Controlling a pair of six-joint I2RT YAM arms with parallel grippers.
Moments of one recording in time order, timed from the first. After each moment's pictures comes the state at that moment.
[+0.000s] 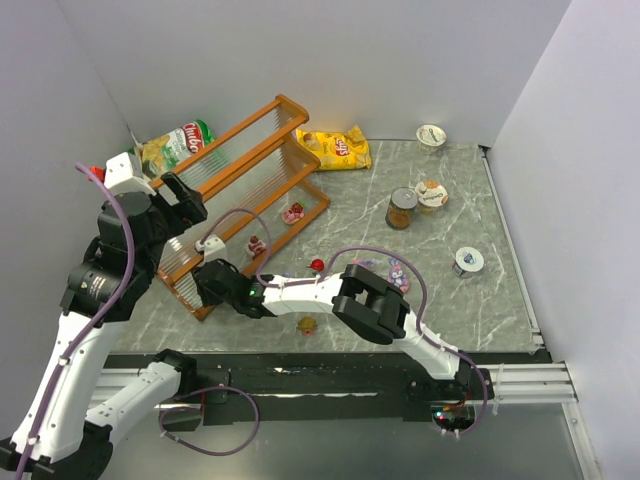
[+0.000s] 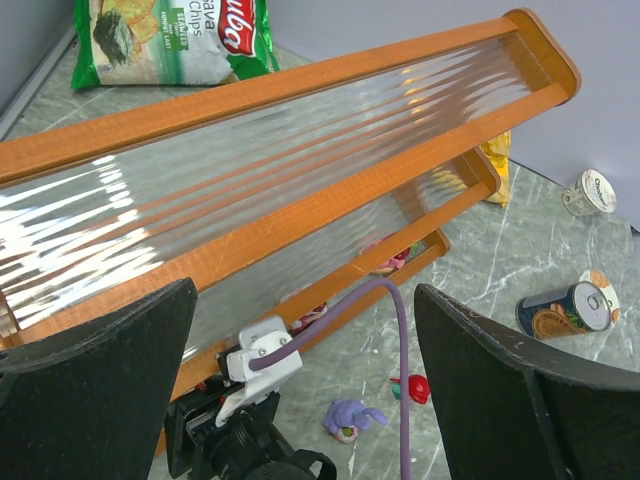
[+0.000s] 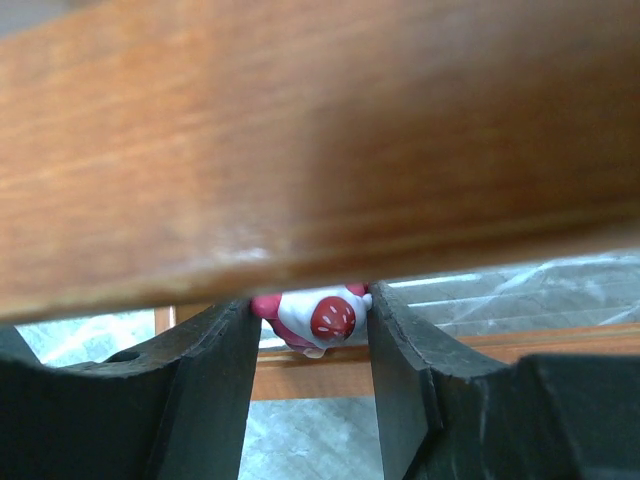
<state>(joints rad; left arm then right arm) -0.35 0.83 1.26 -0.72 -0.42 -0.55 1.24 2.33 1.74 0.05 0.33 0.52</state>
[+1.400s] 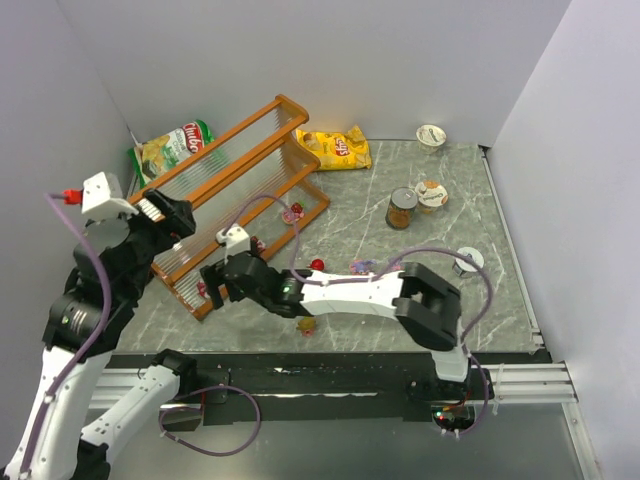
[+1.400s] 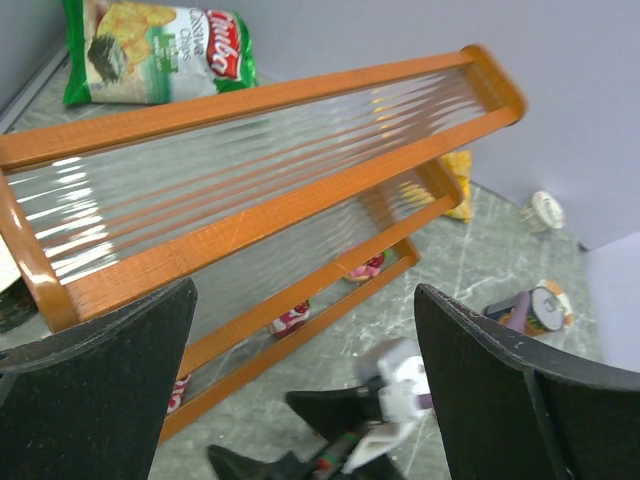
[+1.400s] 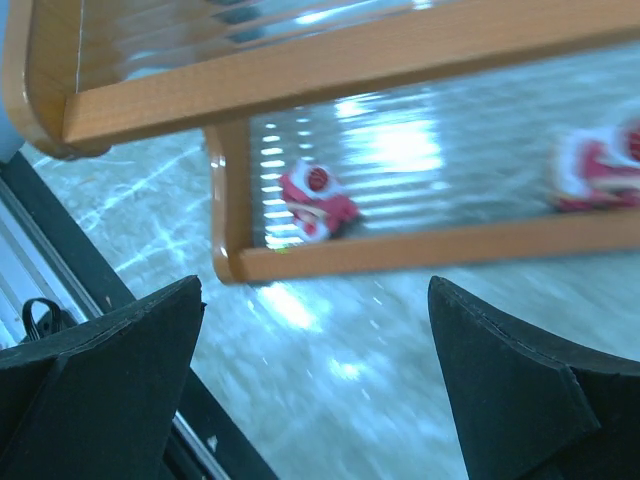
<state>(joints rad) -0.35 0.71 1.22 -0.72 -0.41 -0.56 1.25 1.97 1.46 0.02 0.33 0.46</state>
